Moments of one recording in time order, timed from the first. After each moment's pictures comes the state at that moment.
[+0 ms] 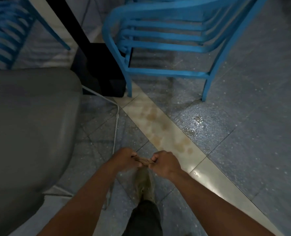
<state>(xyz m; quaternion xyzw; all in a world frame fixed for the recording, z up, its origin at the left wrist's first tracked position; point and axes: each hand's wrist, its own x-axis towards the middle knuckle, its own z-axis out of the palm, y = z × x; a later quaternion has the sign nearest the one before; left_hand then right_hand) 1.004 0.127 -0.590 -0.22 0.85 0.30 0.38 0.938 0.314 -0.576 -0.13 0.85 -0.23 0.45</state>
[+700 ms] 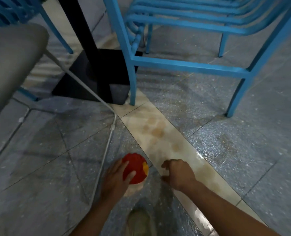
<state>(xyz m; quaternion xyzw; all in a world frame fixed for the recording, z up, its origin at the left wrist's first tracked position) 1.028 0.083 -0.879 -0.31 0.91 0.23 0.13 0.864 0.288 -0.810 -0.31 0.90 -0.07 0.31</state>
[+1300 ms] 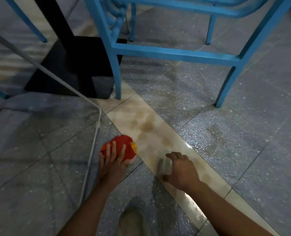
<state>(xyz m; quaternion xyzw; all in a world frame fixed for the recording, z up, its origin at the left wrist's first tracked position) 0.978 0.067 -0.926 -0.20 0.95 0.09 0.22 0.856 0.321 -0.832 -0.24 0.92 -0.08 0.29</state>
